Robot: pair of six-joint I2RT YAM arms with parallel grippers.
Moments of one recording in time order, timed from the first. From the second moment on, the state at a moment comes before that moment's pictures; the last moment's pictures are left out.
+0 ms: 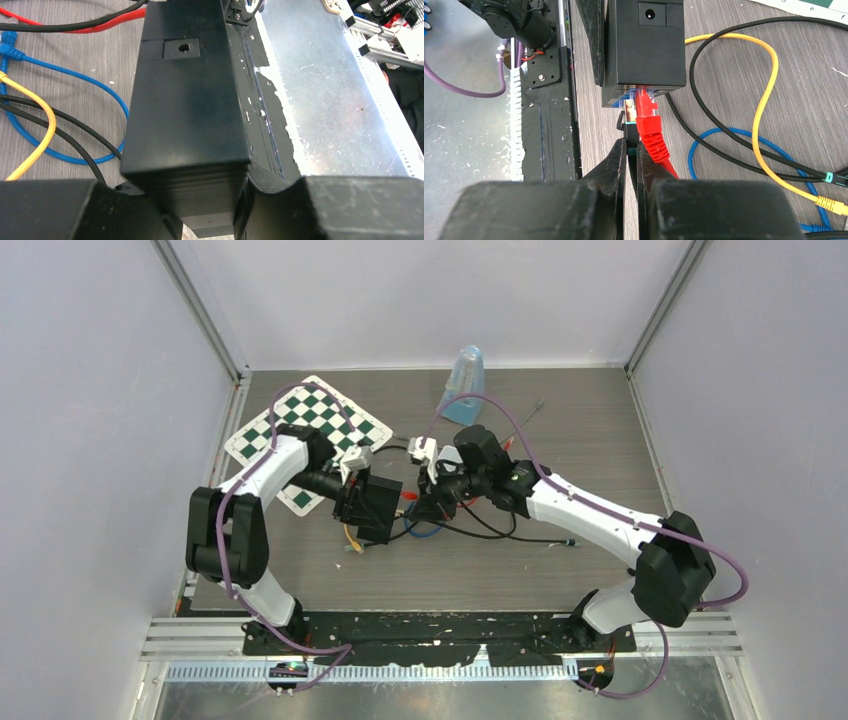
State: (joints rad) left arm -0.22 1.65 1.19 -1.45 1.33 1.49; right arm 0.77 1.45 1.09 -0.22 -0.69 -0.11
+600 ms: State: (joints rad) left arm -0.23 1.66 1.19 -1.46 1.34 1.49; right arm 0.85 1.39 1.04 -0.15 -0.51 -0.08
